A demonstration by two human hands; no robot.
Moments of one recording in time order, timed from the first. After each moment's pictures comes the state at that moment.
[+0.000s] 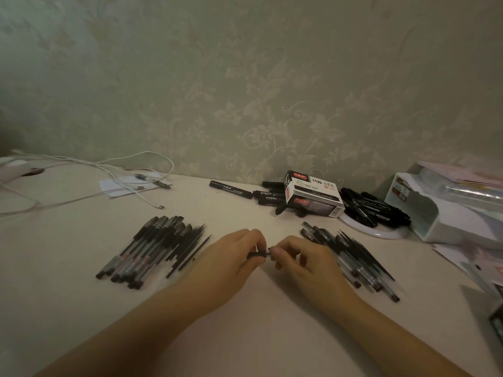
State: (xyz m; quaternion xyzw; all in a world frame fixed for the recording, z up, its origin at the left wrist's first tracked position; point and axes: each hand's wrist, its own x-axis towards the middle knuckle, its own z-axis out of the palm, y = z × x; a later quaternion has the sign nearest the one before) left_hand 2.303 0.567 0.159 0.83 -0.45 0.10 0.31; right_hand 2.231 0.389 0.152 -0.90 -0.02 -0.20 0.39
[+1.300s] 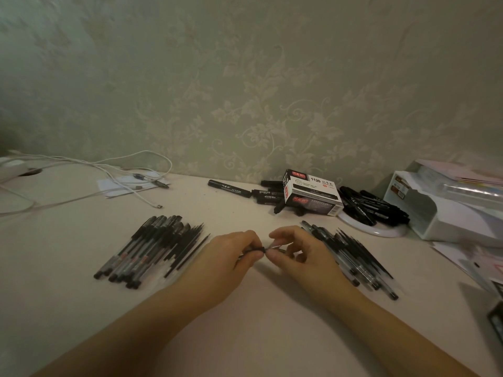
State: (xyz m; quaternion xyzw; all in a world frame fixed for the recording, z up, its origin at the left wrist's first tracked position) left_hand 2.308 0.565 0.155 0.82 -0.44 0.08 0.36; right_hand 2.237 0.384 0.148 -0.86 0.00 -0.18 0.48
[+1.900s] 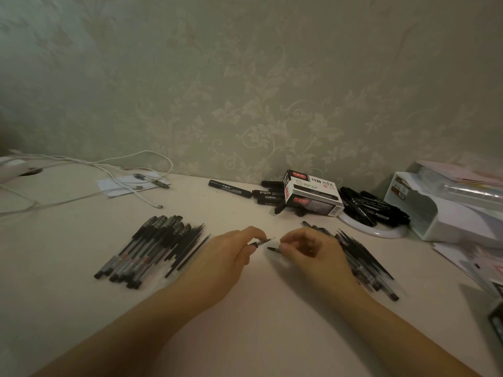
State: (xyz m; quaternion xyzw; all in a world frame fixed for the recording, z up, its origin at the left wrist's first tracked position) left_hand 2.303 0.569 0.161 0.84 -0.41 0.07 0.34; right_hand 2.237 0.377 0.150 -0.84 0.07 -0.22 0.50
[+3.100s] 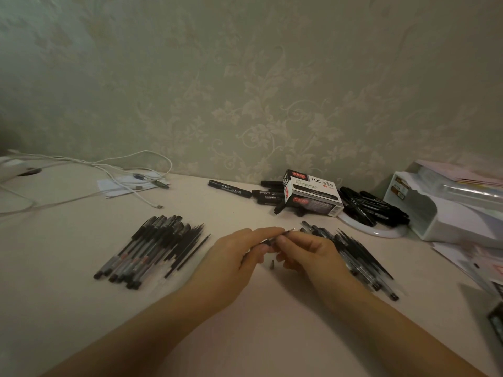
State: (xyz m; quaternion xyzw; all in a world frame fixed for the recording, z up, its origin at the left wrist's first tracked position) left_hand 2.299 0.560 0.157 0.79 -0.45 0.11 0.41; right_hand 2.235 0.386 0.157 -0.75 0.03 -0.13 0.65
